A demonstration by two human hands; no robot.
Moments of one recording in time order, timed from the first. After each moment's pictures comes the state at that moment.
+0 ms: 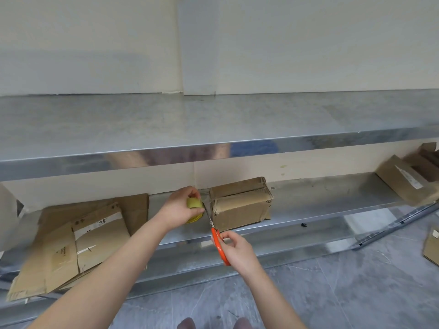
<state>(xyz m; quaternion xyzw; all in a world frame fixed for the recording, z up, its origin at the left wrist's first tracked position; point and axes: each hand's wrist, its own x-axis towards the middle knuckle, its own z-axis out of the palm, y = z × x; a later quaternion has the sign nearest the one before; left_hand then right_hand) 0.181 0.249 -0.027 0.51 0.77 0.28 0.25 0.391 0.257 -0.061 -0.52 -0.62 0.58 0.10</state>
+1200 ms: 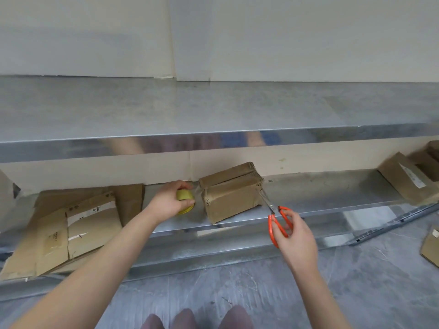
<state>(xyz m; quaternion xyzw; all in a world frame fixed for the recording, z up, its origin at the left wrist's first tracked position) 0.179 0.245 -0.036 0.48 0.79 0.29 0.25 0.502 0.315 -0.052 -0.58 -0.70 0.29 0.30</state>
